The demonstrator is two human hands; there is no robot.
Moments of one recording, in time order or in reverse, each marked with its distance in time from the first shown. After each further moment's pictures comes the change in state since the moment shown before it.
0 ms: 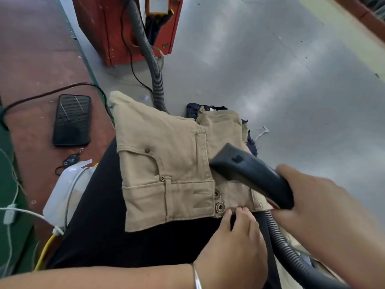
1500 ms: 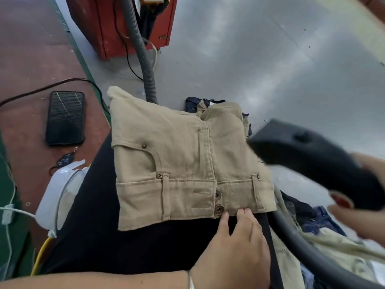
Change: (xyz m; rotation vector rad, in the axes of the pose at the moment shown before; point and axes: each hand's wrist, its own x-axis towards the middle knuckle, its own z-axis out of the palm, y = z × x) left_hand -0.002 -0.009 -0.002 0.036 -0.013 -0.009; right_hand 0.014 0.109 0.021 0.386 0.057 0.136
